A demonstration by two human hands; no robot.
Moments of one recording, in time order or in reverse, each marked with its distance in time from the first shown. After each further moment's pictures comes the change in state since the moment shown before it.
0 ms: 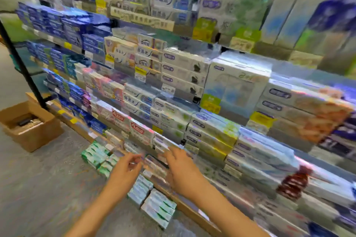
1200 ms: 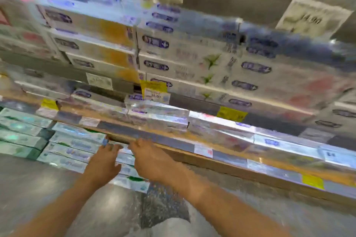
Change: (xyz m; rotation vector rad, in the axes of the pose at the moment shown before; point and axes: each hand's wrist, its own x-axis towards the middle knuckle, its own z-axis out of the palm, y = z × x) left_hand 0.233 -0.551 0.334 0.944 -0.564 0.143; right_hand 0.163 0.235 0.563 0.305 -0.102 0.149
